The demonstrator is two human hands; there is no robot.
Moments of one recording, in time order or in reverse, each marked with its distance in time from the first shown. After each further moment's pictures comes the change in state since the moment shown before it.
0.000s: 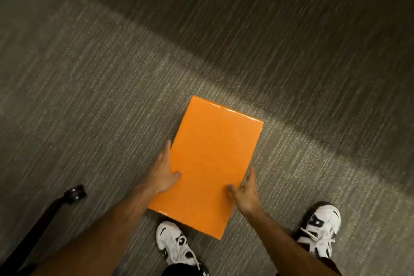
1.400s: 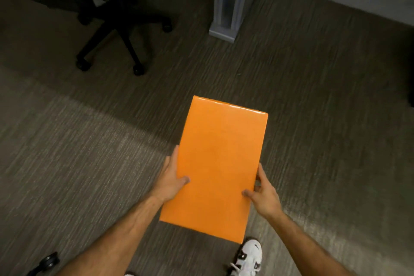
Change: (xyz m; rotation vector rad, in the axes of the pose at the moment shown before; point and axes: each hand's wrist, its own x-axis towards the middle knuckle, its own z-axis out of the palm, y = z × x) left_hand -0.069 0.401 -0.104 -0.247 0.088 0.186; right_hand -0.073 -0.194 -0.376 -0.103 0.126 -0.107
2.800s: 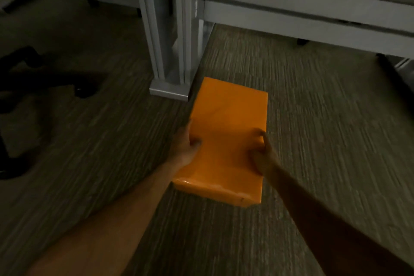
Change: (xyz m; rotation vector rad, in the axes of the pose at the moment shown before) left_hand 0.629 0.203 0.098 0.077 0.167 0.507; right_hand 0.616 -0.027 -0.167 0.176 0.460 -0.096
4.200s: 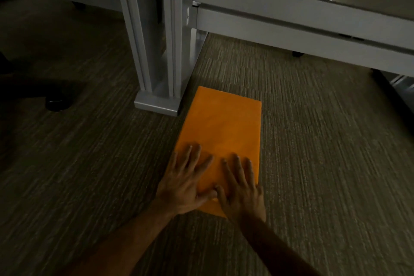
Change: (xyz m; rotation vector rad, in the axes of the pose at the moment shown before) left_hand 0.020 -0.021 0.038 0.842 -0.061 0.506; right_hand -0.006 0.013 0.062 -0.867 0.113 -0.458
